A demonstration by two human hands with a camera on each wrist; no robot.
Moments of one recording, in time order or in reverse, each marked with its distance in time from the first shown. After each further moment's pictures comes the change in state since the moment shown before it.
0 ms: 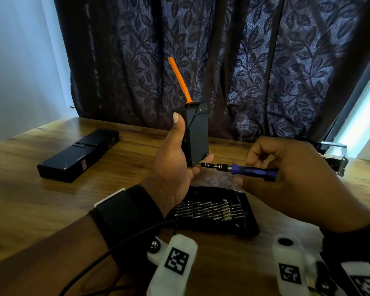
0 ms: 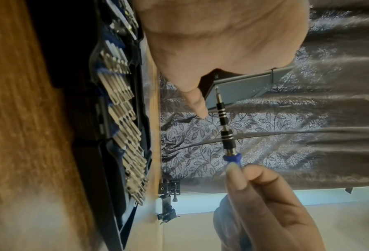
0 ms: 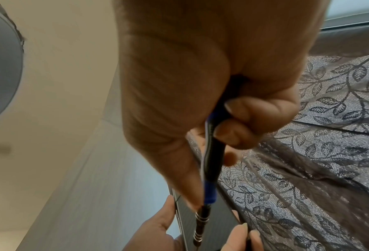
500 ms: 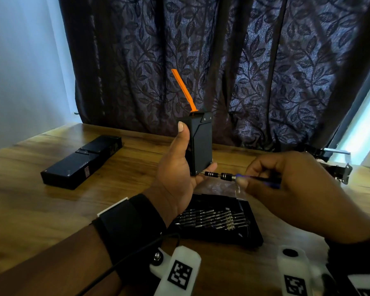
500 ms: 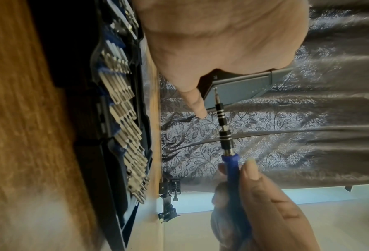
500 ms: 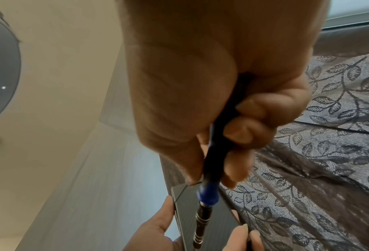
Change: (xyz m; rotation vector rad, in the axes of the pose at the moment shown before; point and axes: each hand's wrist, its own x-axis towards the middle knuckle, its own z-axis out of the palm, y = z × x) left_hand 0.000 -0.001 -0.001 0.029 -0.004 -0.017; right_hand 0.001 0.005 0.002 -0.002 -0.041 0.018
